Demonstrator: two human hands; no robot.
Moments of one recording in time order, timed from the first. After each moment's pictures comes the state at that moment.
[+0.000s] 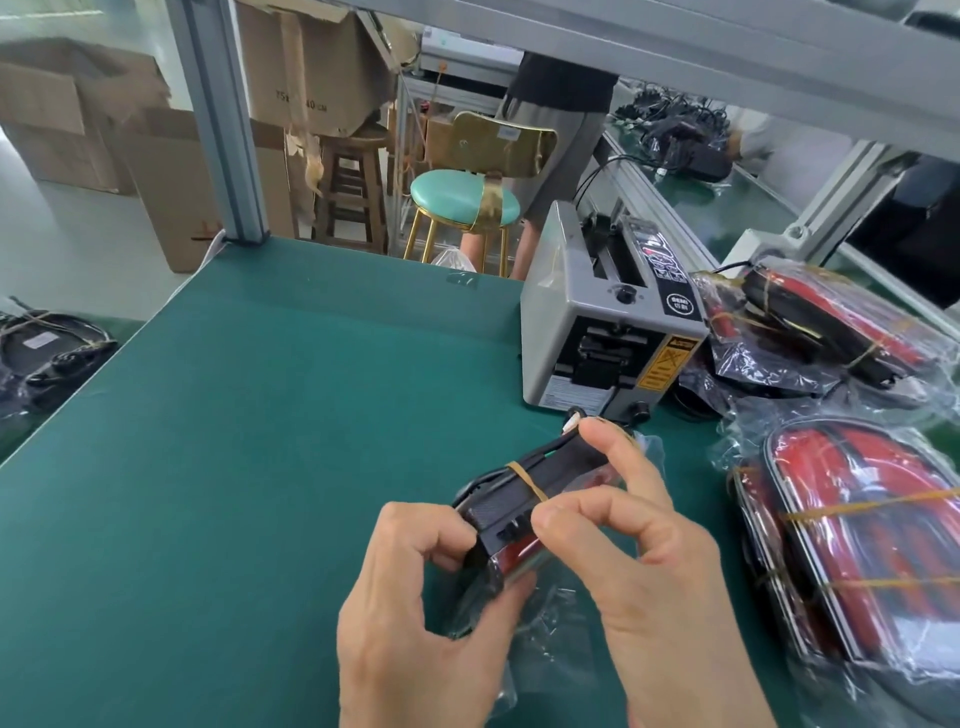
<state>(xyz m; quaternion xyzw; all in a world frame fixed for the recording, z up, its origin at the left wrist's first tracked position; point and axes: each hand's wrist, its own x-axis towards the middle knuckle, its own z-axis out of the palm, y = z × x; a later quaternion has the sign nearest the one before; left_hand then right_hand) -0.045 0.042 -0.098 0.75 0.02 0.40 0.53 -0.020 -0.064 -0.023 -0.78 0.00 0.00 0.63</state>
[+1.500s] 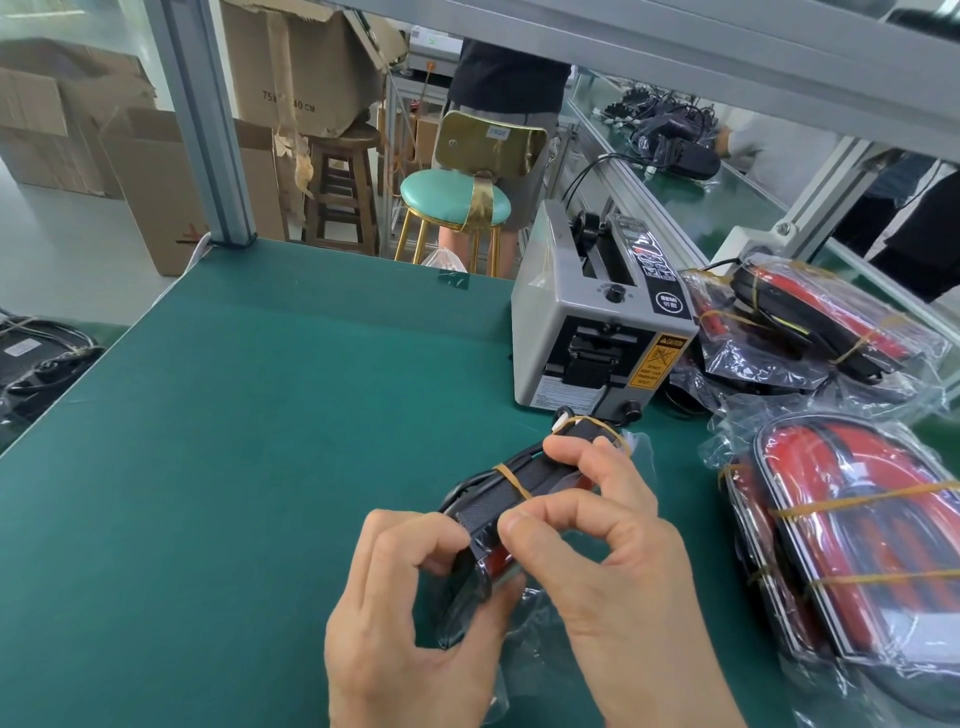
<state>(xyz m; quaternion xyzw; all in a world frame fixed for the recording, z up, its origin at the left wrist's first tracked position) -0.043 0.039 -0.090 0.73 0.00 0.43 0.53 -0.018 -0.058 -0.025 -0.82 -0.03 0.00 0.57</state>
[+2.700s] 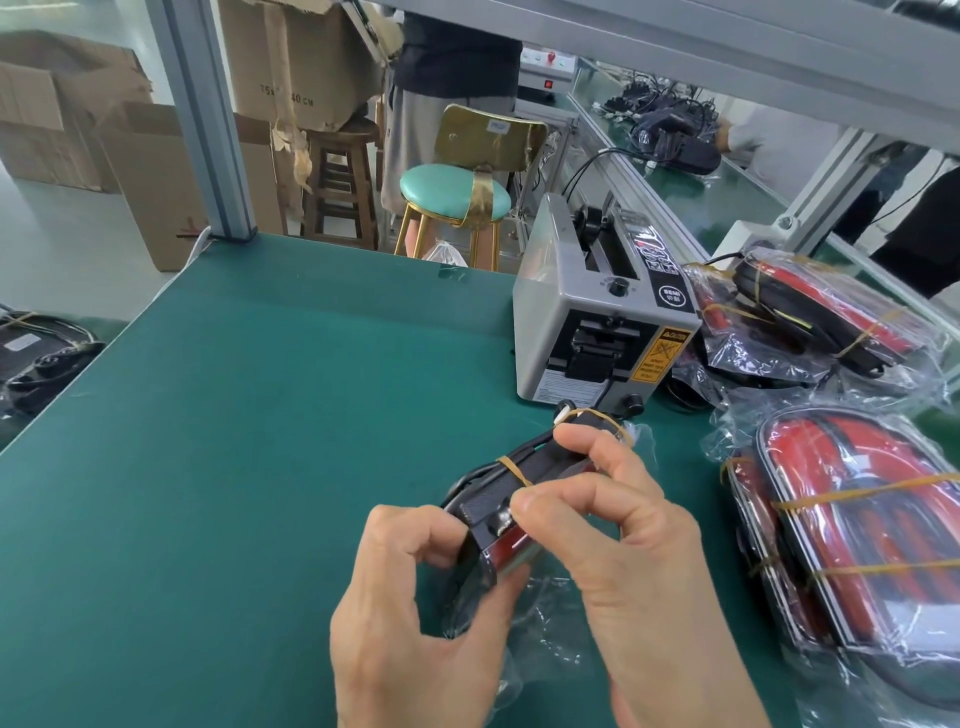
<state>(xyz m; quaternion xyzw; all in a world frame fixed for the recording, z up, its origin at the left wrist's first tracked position) -0.045 0.040 -0.104 0.74 0.03 0.42 0.52 -0.017 -0.055 -0.025 -0.77 0.02 0.00 0.64</state>
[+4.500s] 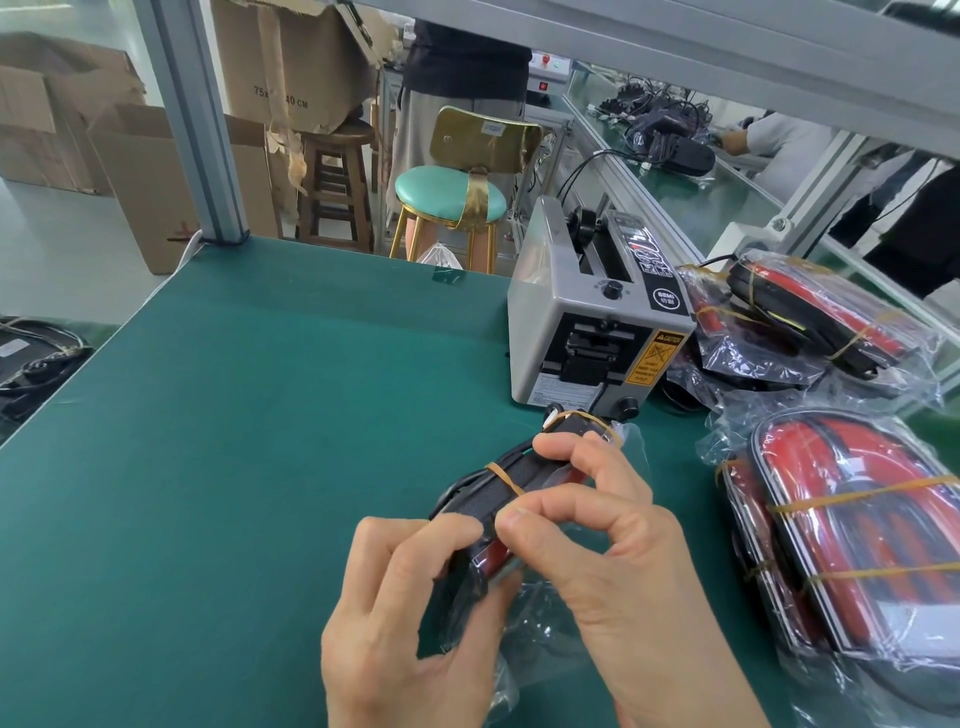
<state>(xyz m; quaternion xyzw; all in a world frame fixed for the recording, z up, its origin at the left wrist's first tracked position) -0.043 0.037 -0.088 0.75 0.02 0.45 0.49 -0.014 -0.060 -0.025 -0.81 -0.07 0.00 0.59</state>
